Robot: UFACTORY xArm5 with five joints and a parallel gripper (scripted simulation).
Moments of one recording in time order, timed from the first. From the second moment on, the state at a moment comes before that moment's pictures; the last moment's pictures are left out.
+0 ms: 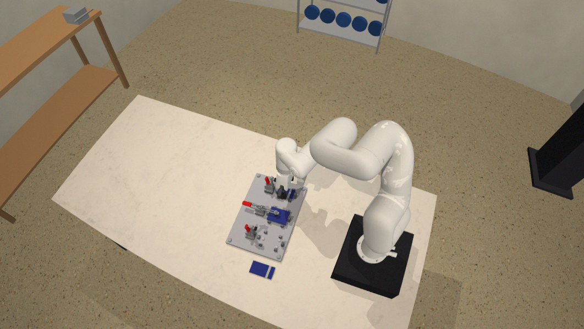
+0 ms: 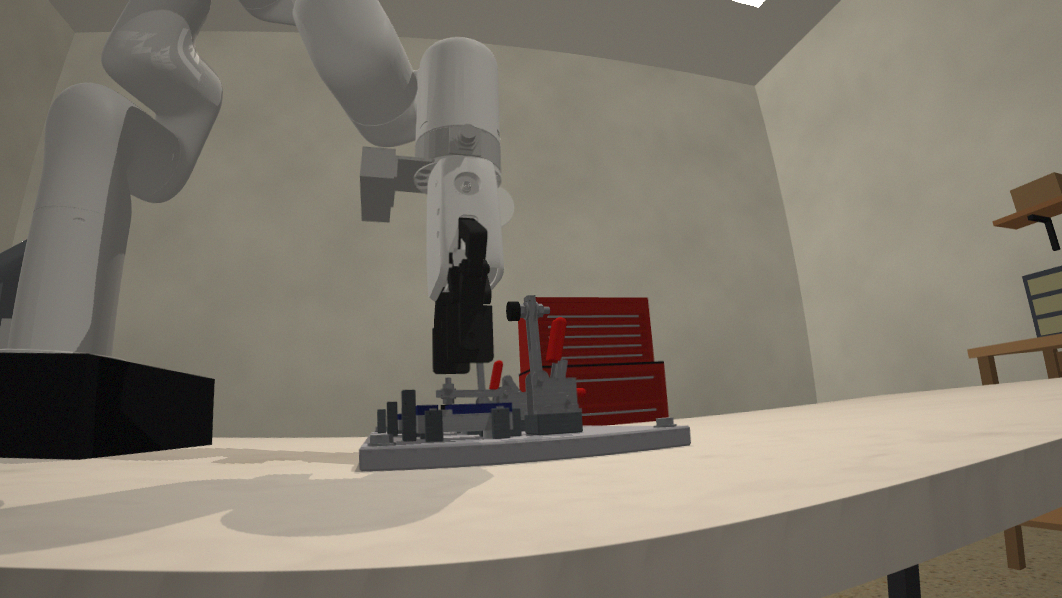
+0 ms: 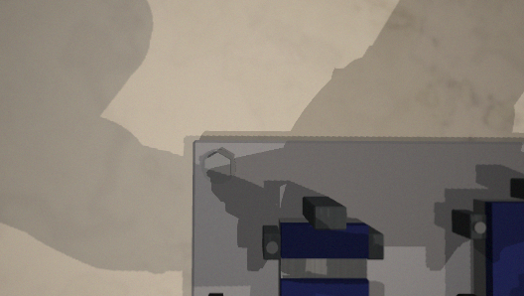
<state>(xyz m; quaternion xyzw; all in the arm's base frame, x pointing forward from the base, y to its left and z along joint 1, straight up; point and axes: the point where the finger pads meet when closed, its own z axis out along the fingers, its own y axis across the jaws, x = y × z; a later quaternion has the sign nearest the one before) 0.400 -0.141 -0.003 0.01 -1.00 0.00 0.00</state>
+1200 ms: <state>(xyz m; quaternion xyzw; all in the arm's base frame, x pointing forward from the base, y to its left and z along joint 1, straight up) 0.400 -0.141 -0.017 0.01 -1.00 0.00 0.00</state>
